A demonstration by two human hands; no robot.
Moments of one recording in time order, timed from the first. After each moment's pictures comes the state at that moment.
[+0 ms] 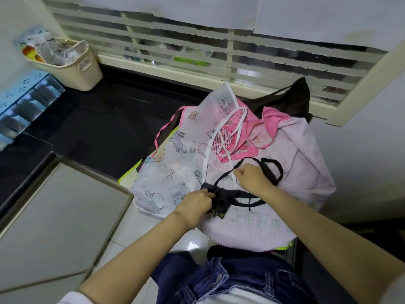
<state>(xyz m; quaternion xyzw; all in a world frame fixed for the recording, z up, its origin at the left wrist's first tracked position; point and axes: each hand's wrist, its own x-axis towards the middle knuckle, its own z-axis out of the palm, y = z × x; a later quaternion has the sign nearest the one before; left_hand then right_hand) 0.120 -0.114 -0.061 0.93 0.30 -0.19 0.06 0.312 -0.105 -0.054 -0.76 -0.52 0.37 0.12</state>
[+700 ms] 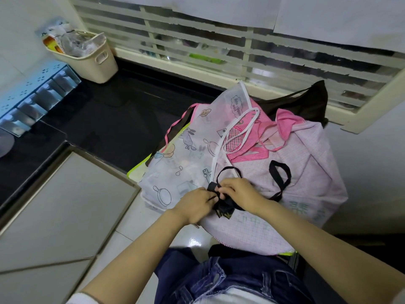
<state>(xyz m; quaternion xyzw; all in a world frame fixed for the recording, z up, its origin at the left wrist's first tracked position) 0.107 -0.116 -0.046 0.80 0.47 -0.08 0.36 0.274 -0.126 -0.054 -0.59 -0.63 0.48 0.19</state>
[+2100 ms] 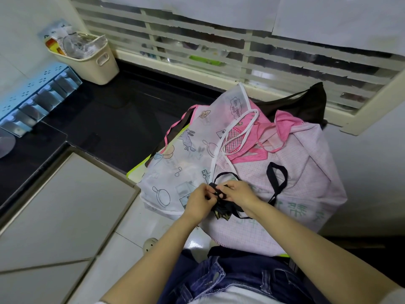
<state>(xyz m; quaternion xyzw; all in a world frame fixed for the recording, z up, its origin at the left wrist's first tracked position) 0.127 -0.125 -0.076 0.59 0.64 0.16 0.47 0.264 -0.127 -0.068 -0.62 -0.32 0.65 0.31</state>
